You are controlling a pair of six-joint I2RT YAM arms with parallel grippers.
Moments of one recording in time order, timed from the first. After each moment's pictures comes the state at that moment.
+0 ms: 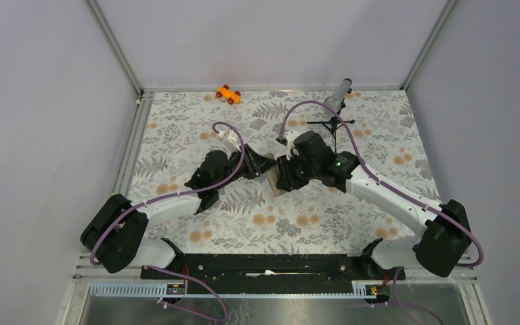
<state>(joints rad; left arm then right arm) -0.68 1.35 0.58 0.65 0.23 -0.95 0.77 1.34 1.06 -0.55 -0.20 0.30</state>
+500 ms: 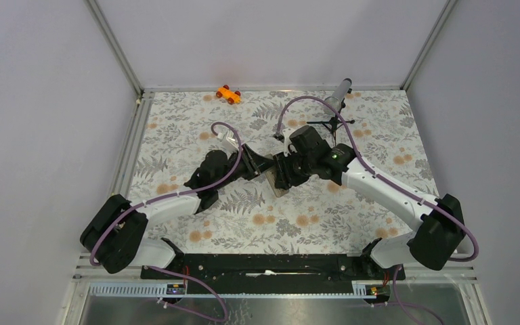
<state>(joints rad) -0.68 1.35 0.58 0.63 0.24 -1.06 0.77 1.39 1.17 -0.66 -0.21 0.31</state>
